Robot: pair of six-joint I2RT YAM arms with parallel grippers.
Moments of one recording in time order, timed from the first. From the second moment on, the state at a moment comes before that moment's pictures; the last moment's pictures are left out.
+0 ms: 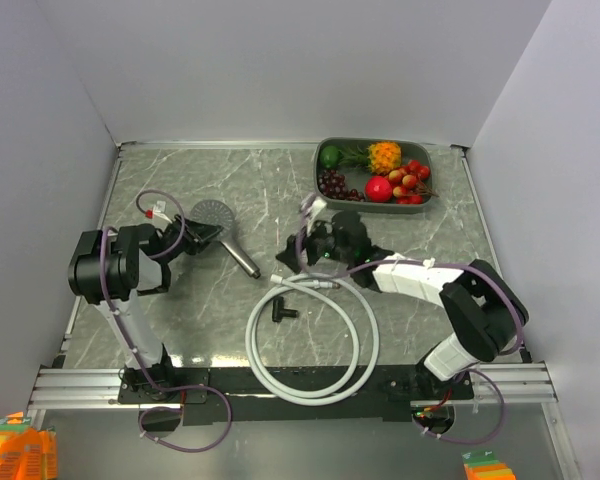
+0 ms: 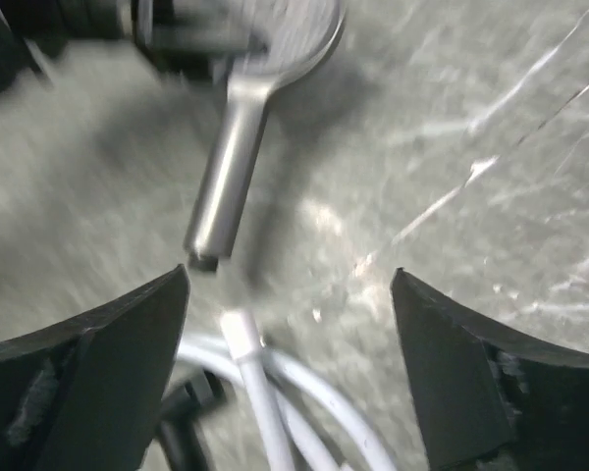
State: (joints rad) left arm 0.15 1.92 0.52 1.20 0.81 -1.12; right arm 0.64 1.53 0.77 0.50 -0.37 0.17
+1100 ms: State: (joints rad) left arm 0.07 1.99 0.52 1.21 0.68 -1.12; right arm 0.80 1.72 0.87 0.24 -0.37 -0.21
